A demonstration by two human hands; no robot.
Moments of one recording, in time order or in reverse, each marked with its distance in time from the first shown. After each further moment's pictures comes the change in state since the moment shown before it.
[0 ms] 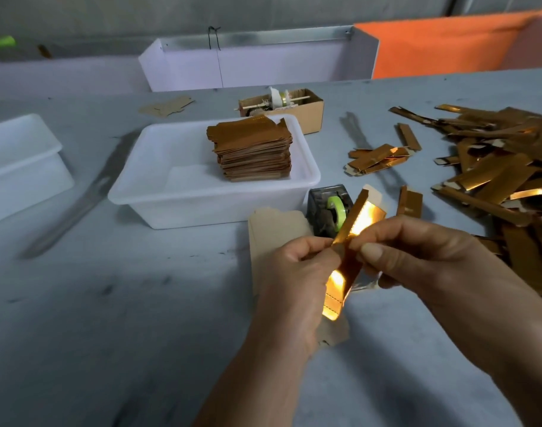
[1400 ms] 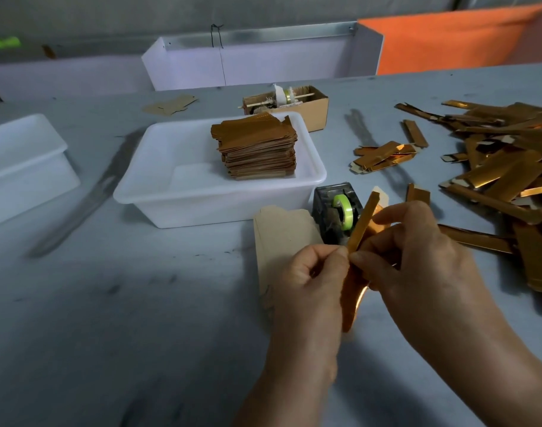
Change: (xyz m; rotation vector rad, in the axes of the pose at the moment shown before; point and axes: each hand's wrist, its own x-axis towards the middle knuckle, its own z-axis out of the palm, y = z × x) left_hand -0.011 -0.017 0.007 -0.100 0.079 0.089; right_hand 0.011 0.017 0.027 -0.636 0.346 -0.141
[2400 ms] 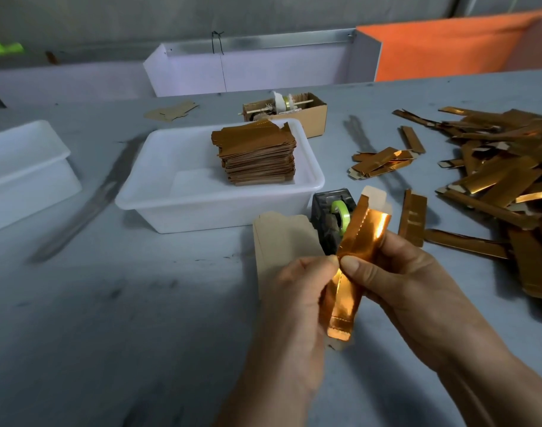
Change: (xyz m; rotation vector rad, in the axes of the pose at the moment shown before) left_hand -0.003 0.015 -0.010 -0.121 -0.090 -0.223; right_hand 0.001 0.016 0.004 0.825 -0.301 0.223
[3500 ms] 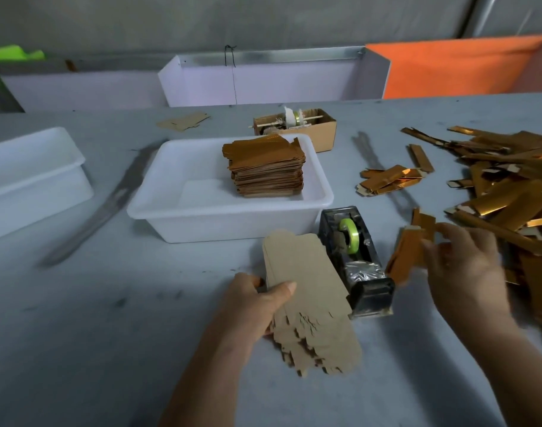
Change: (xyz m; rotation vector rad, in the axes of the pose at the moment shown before) left_hand 0.051 0.006 -0.068 0.544 0.198 -0.086; right_hand 0.053 0.037 -0.067 -0.911 0.644 -0.130
